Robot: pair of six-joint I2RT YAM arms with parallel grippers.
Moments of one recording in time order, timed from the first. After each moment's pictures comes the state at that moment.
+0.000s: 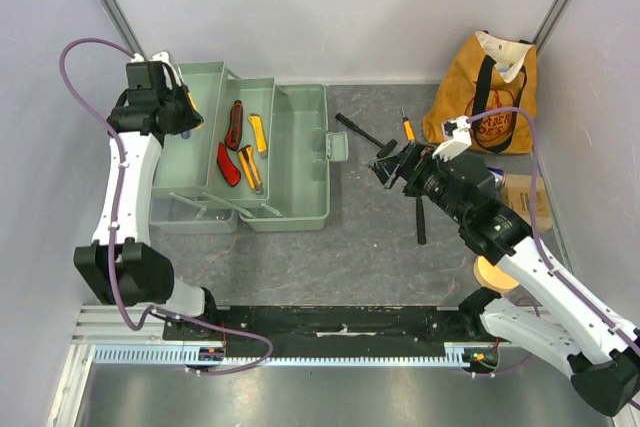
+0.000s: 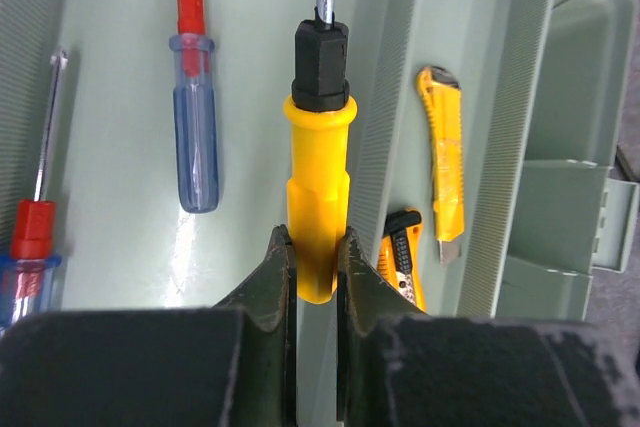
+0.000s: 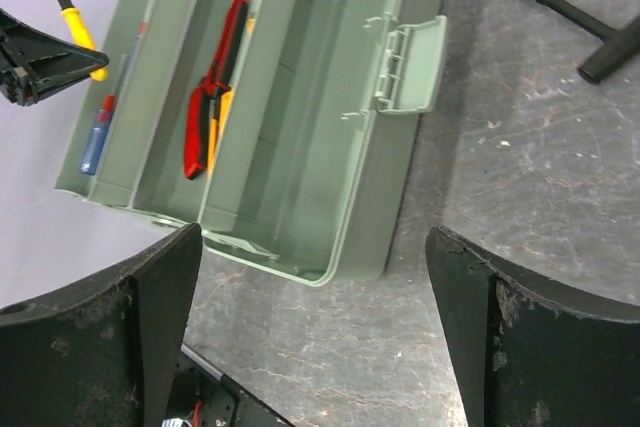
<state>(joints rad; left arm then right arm) 0.07 1.45 1.58 -0.79 0.06 -0.25 0.59 0.86 0.84 -0.18 0.04 0.72</state>
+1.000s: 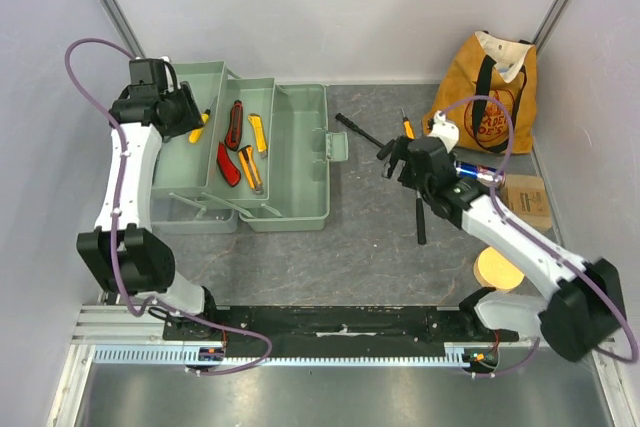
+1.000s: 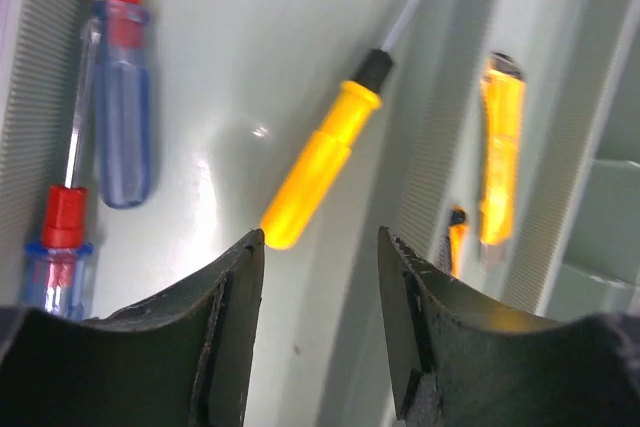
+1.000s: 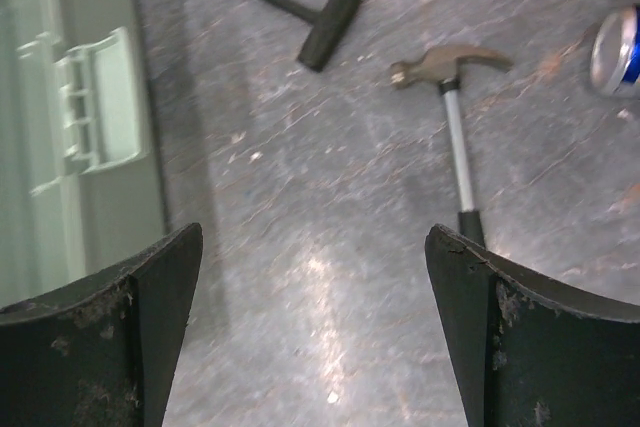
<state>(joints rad) 0.09 1.56 1.62 -0.87 -0.03 -0.24 0.54 1.14 0.87 -0.31 0.38 0.67</state>
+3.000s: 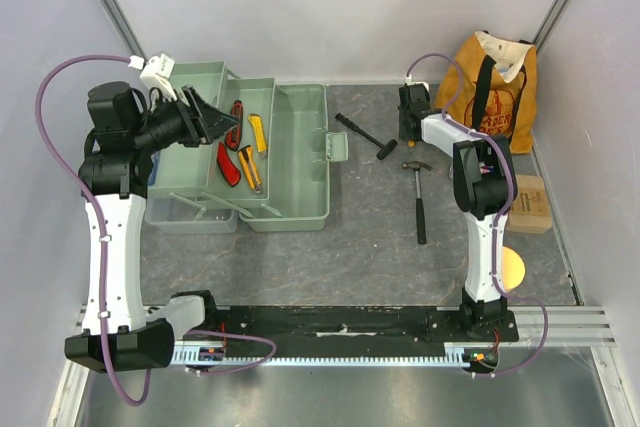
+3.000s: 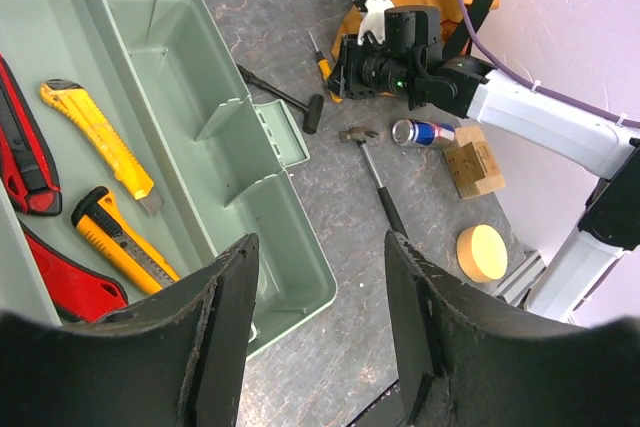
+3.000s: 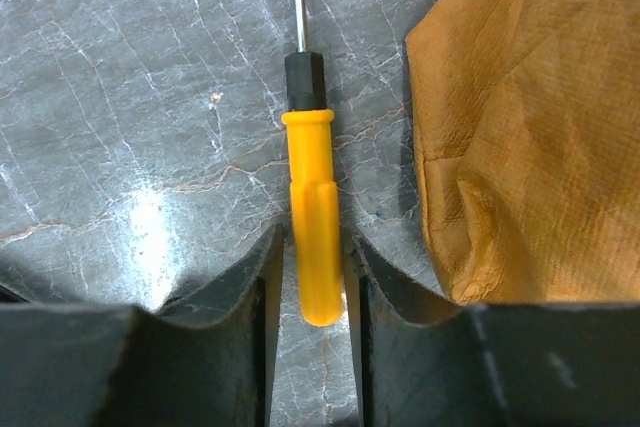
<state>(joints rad) 0.09 1.12 1.46 -0.68 0.74 -0.33 0.22 2.23 1.65 -0.29 0.30 0.17</state>
